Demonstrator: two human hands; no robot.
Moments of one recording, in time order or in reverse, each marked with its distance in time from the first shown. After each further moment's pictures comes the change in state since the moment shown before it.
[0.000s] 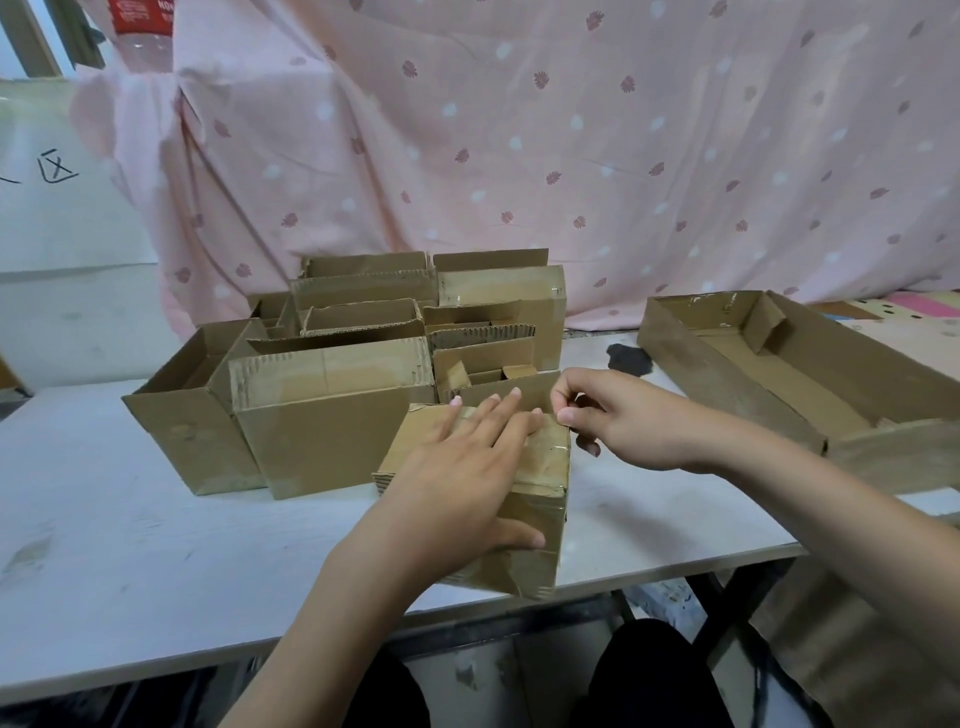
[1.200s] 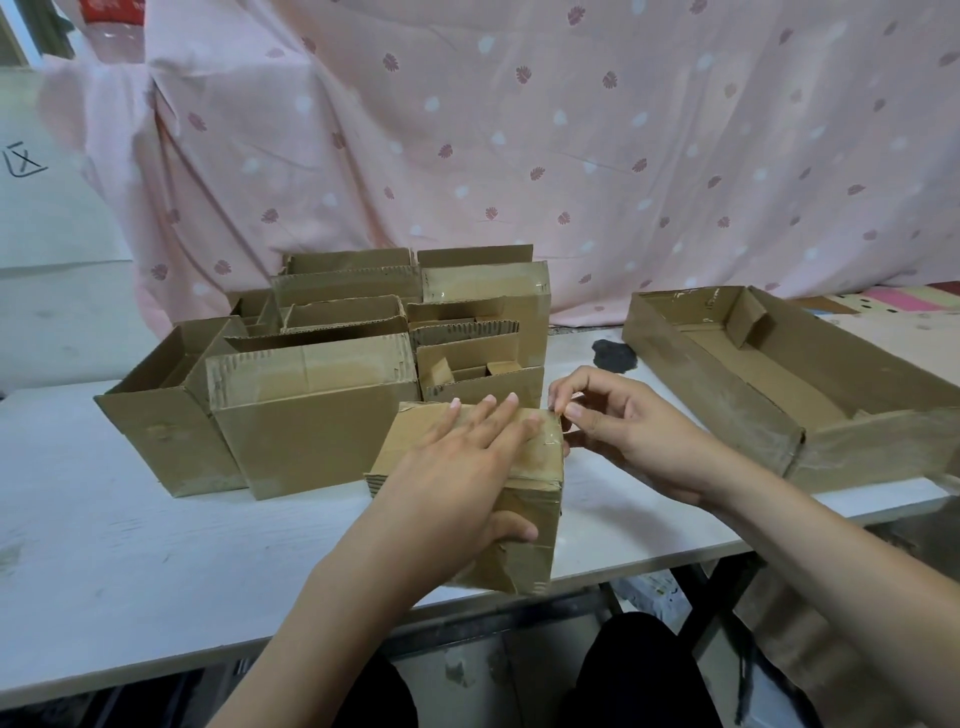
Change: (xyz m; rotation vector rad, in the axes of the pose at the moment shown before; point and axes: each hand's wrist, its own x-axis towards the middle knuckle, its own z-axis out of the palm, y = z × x) left_hand 0.004 0.010 0.001 -0.059 0.009 -0.001; right_hand -0.008 0.042 0.017 0.735 0.077 -0.238
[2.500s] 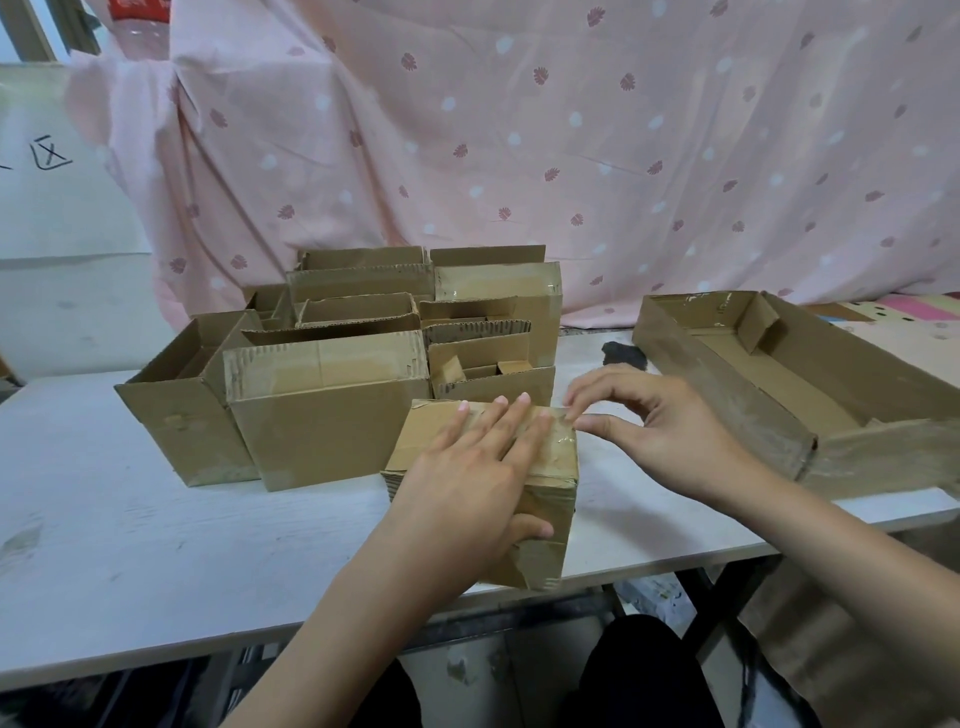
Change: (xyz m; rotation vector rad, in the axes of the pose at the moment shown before) left_hand -0.007 0.009 0.004 0.134 0.019 -0.032; right_hand -0.010 -0.016 0.004 -0.534 0.168 -0.185
